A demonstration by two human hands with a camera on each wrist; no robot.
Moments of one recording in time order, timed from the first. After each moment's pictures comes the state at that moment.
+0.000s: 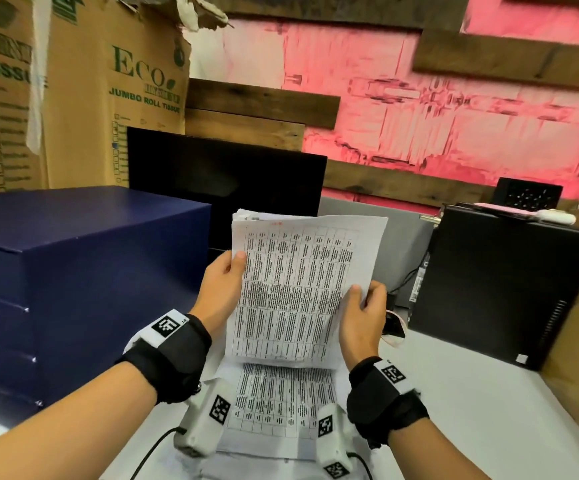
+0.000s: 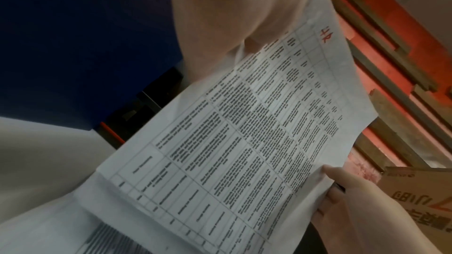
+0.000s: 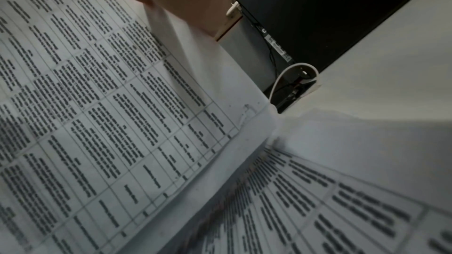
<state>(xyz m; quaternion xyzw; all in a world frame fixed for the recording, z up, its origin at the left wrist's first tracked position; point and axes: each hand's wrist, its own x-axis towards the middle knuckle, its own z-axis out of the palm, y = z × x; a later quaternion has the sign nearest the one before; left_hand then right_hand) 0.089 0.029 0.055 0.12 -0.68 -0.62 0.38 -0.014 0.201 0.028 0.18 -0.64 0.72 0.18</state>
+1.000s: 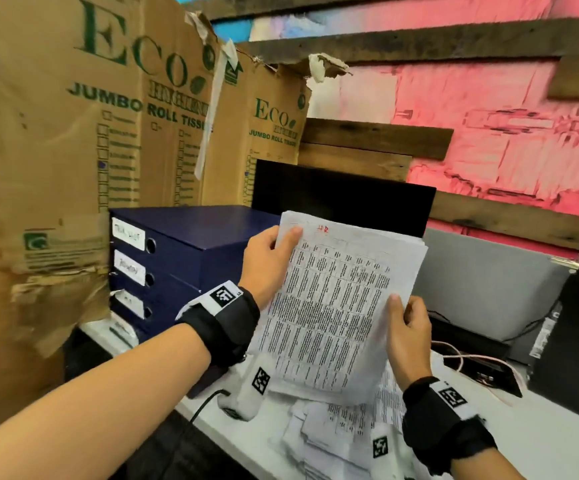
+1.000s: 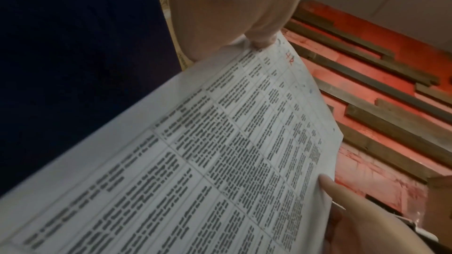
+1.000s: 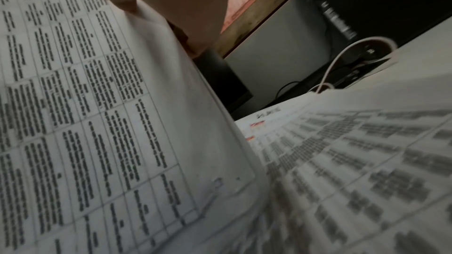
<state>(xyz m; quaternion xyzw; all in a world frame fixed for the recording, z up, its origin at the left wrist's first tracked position) 0.192 -0.019 0.105 0.15 -0.68 -0.49 0.52 0.050 0.143 0.041 0.33 -0.64 0.69 0.07</state>
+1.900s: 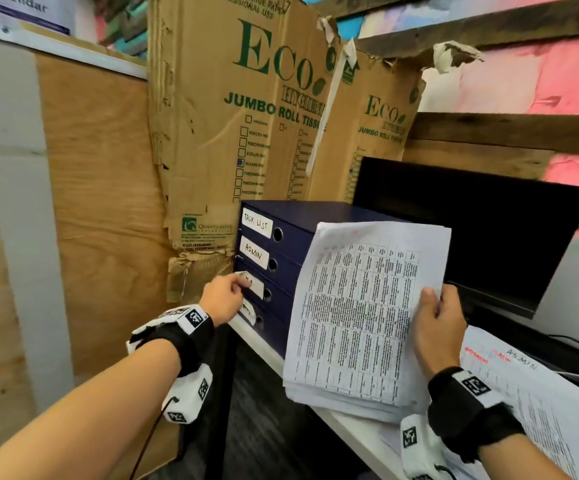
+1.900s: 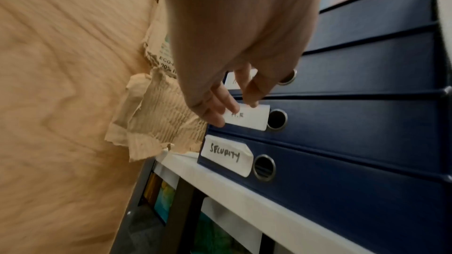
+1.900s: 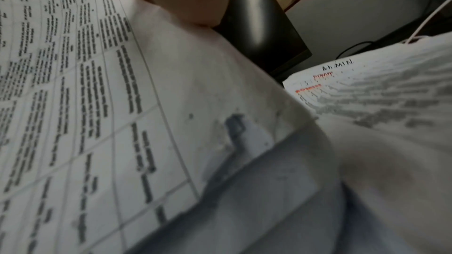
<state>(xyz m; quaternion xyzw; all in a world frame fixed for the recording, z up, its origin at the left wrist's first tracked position) 0.384 -0.152 -0.007 0.46 -0.76 -0.28 0.36 0.130 0.052 0.023 0.40 -0.63 0.67 0.08</state>
